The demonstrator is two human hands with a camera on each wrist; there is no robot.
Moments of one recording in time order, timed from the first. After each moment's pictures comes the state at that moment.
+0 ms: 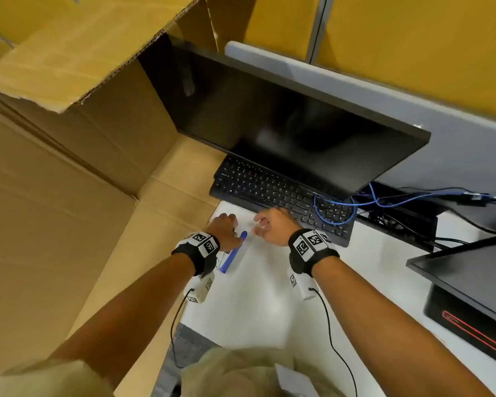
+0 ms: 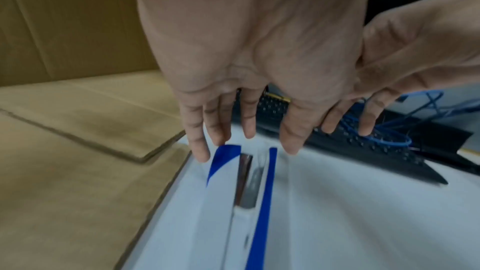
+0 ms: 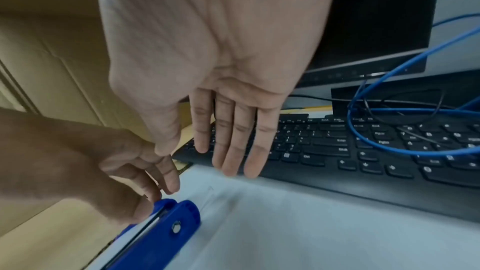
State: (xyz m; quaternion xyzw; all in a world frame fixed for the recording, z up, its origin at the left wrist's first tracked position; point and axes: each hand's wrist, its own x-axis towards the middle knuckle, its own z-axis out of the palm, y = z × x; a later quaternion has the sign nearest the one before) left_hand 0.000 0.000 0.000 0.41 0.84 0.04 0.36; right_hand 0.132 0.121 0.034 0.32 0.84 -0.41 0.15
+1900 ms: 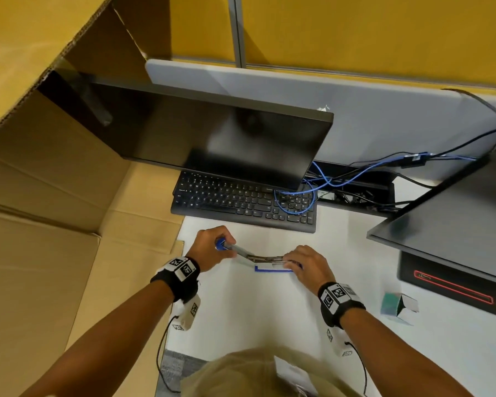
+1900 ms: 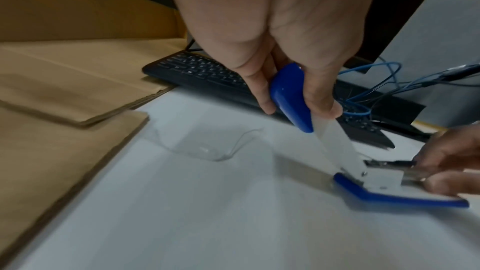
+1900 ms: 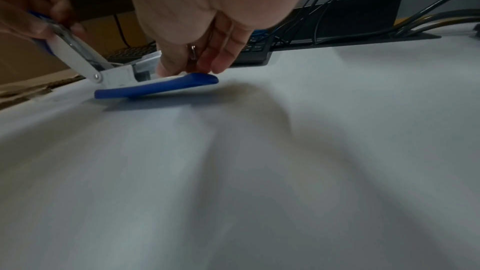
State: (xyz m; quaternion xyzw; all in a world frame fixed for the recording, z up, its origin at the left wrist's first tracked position) left_hand 0.041 0.017 0.007 0.51 0.75 0.24 0.36; right_hand 0.316 0.117 -0.051 0.38 0.86 -0.33 -0.07
